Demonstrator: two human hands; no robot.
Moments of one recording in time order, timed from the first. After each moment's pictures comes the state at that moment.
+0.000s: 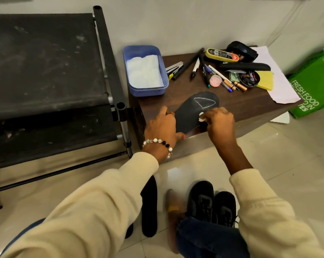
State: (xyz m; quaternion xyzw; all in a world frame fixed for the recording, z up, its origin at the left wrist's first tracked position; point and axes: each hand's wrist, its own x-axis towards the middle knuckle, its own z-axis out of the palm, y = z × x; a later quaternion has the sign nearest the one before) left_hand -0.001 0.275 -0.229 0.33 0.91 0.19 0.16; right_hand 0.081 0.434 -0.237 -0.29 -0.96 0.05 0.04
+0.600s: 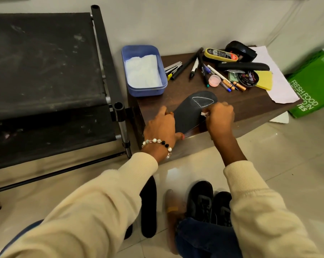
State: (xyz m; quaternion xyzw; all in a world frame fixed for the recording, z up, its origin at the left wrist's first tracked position) left_hand 0.001 0.276 -0.231 0.33 0.91 0.19 0.15; right_hand 0.063 0.436 -0.229 -0.39 -0.92 0.05 0.02
